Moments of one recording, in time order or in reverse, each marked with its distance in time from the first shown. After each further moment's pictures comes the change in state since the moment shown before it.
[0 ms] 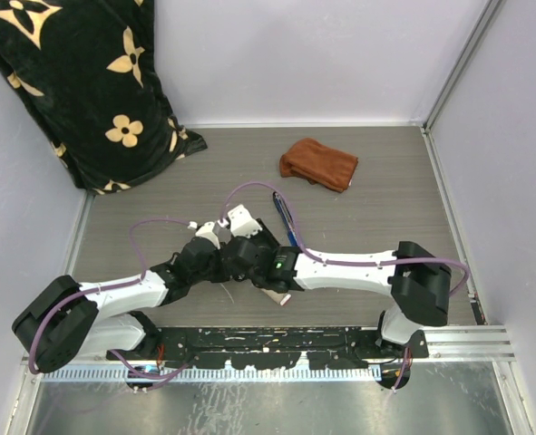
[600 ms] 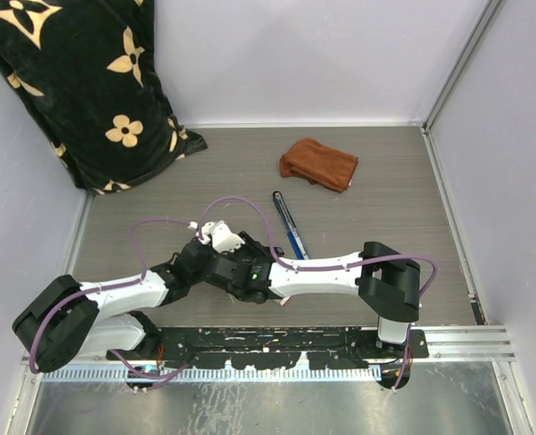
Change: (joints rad) left arm 0.000 0.005 -0.002 0.008 0.006 0.001; right arm 0.098 0.181 0.124 -0.108 0.091 0.030
